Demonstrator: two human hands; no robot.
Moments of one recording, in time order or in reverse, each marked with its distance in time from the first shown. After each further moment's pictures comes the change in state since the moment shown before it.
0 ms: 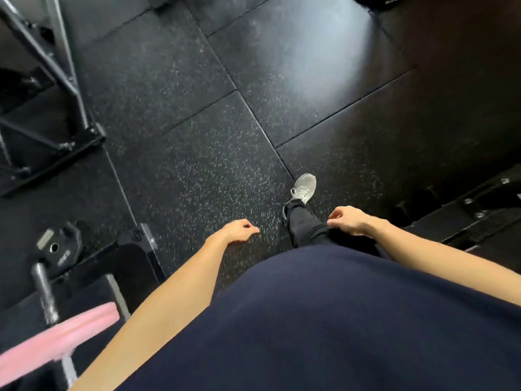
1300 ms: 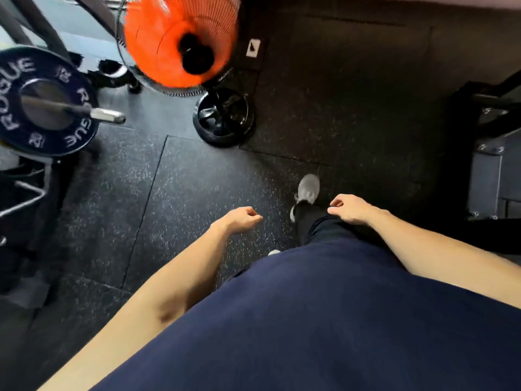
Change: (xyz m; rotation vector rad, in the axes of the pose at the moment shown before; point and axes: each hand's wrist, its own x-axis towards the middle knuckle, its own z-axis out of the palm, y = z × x) left_hand 0.379 0.829 -0.581 0.820 -0.134 0.440; right_hand 0.362 0.076 -0.745 0.778 0.358 0.434
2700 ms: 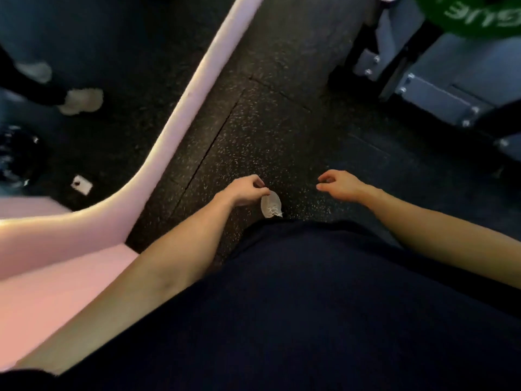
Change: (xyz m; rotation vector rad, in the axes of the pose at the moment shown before) left_hand 0.501 0.659 -0.585 1.017 -0.370 0.564; right_hand 0.363 -0.132 -0.572 1.092 0.419 0.544
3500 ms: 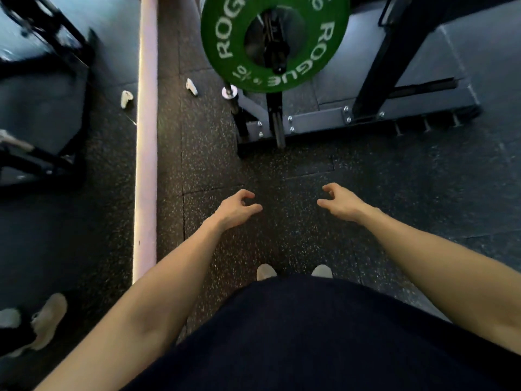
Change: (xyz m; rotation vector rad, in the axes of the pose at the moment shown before) left_hand 0.028 0.196 -0.060 0.264 -0.049 0.351; right_hand -0.072 0.089 -0.059 0.557 0.509 0.206
